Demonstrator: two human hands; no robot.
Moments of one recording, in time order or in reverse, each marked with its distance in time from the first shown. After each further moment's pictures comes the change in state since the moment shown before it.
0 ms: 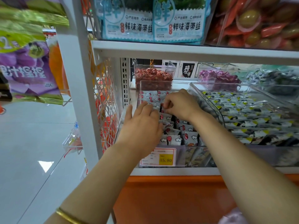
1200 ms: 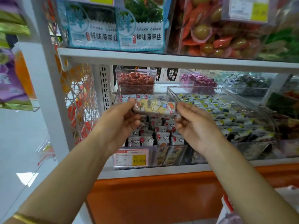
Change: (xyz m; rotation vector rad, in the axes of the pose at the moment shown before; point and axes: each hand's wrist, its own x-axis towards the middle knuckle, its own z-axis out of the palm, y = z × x) left_hand 0.010 0.022 -0.026 -1.878 0.010 -0.573; right_hand -0.109 0.014 -0.042 1.747 0.244 0.485
